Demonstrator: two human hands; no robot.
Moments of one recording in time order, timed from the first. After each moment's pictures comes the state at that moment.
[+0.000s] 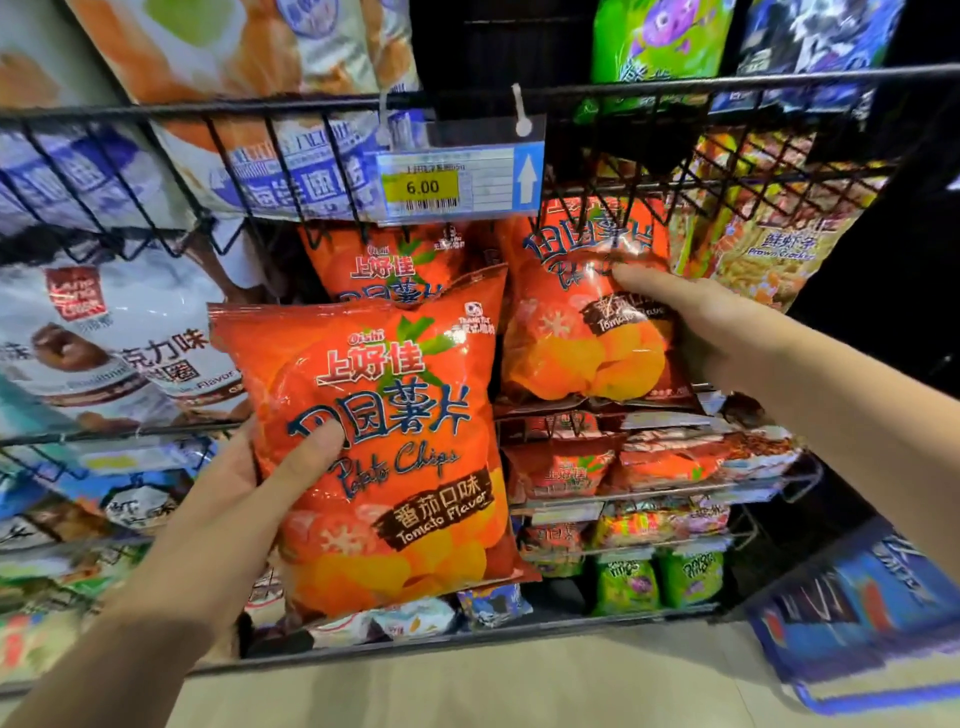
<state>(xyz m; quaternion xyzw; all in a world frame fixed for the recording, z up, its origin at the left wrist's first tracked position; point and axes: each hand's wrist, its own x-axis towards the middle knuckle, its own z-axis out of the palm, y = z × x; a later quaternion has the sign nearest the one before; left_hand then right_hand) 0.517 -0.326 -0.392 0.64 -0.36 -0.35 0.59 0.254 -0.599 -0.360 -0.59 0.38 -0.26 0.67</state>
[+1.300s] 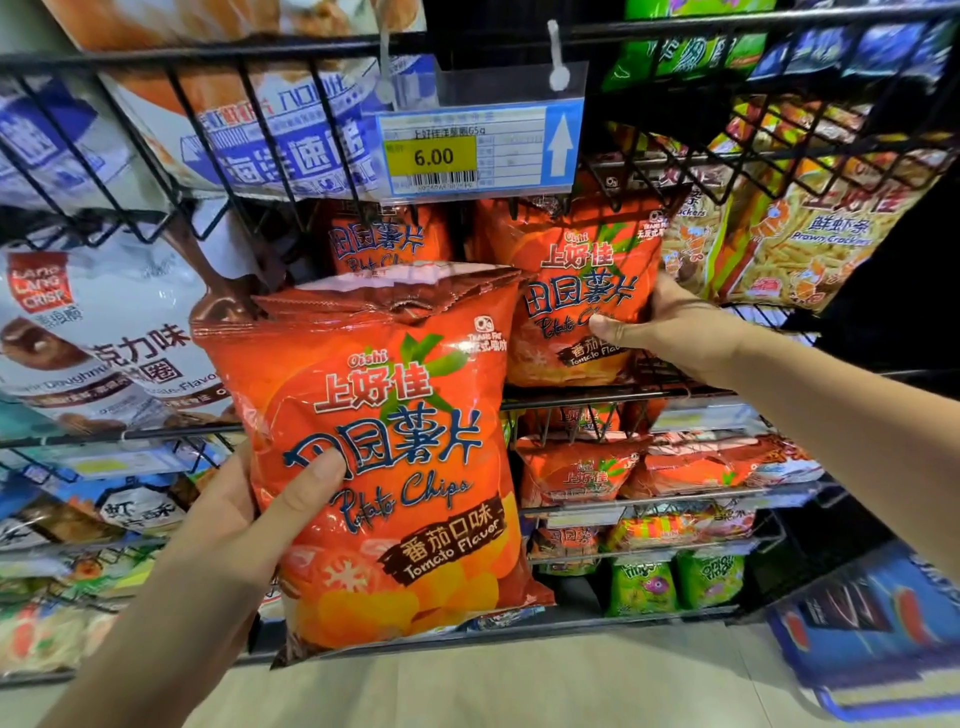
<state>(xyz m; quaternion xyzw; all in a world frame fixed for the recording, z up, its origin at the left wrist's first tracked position) 0.526 -0.330 -0.419 0.65 -0.32 -0.34 0.60 0.287 -0.652 -0.423 -0.73 0.38 -0.23 0.52</state>
